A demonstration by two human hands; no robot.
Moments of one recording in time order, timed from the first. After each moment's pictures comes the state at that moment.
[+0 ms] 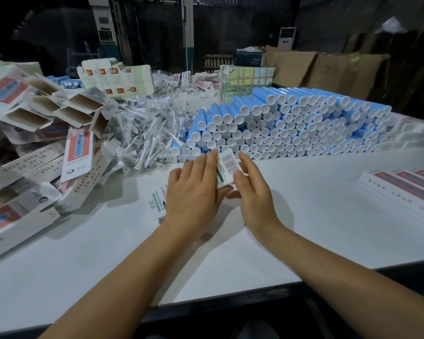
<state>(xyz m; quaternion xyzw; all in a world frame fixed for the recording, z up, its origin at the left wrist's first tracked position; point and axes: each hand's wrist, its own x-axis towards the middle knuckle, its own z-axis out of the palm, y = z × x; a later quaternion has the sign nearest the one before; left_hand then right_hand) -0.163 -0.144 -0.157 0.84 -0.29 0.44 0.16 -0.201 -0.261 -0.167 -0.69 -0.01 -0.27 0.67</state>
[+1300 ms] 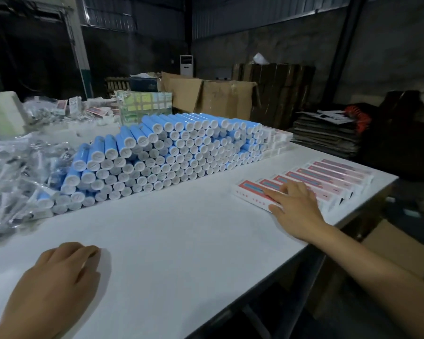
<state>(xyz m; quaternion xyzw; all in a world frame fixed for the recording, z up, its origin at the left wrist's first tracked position) -0.117 -0.119 -0.204 0.94 -0.29 0.11 0.15 -0.319 -0.520 -0.159 -0.94 0.29 -0.17 -0.02</state>
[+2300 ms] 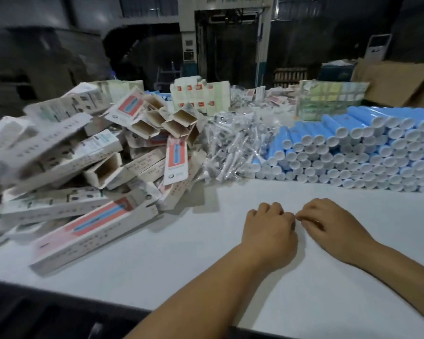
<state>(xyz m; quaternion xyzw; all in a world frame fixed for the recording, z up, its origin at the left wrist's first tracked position) -0.152 -0.126 -0.183 0.94 -0.27 0.11 0.16 -0.161 -0.294 -0.172 -0.96 -0.14 -0.15 0.17</state>
